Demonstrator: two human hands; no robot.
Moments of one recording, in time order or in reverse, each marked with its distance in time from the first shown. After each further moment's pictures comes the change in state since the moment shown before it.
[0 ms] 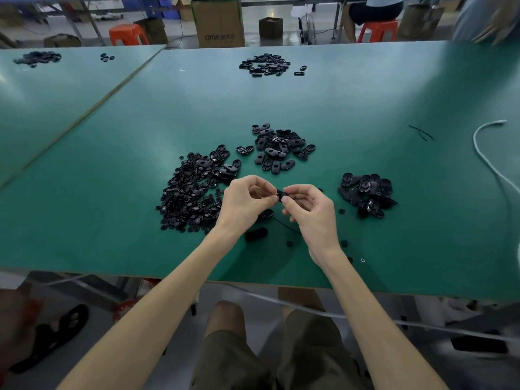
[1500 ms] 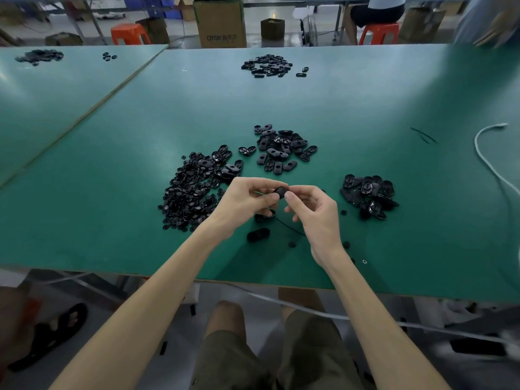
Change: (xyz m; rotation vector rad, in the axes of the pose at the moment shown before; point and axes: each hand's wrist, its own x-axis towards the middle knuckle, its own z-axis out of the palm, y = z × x) left_hand 0.005 0.004 -0.016 -0.232 -0.275 0.025; right_hand 0.002 0.001 -0.001 0.028 0.001 -0.007
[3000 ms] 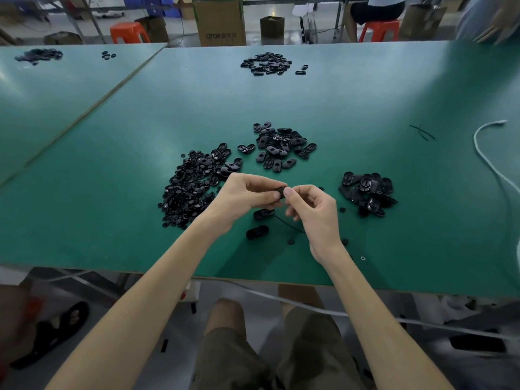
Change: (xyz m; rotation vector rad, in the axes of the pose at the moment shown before) left_hand 0.001 0.003 -0.005 -0.106 -0.030 -0.080; right_hand -0.001 -0.001 0.000 -0.010 -0.008 0.001
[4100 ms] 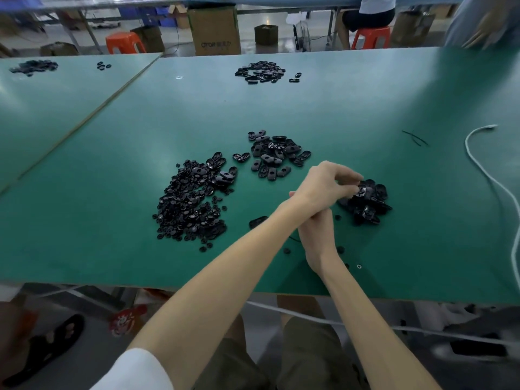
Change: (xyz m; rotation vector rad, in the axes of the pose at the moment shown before) left_hand 0.080 0.030 0.123 0.476 -0.105 0.180; right_hand -0.002 -0.014 0.003 0.178 0.065 0.154
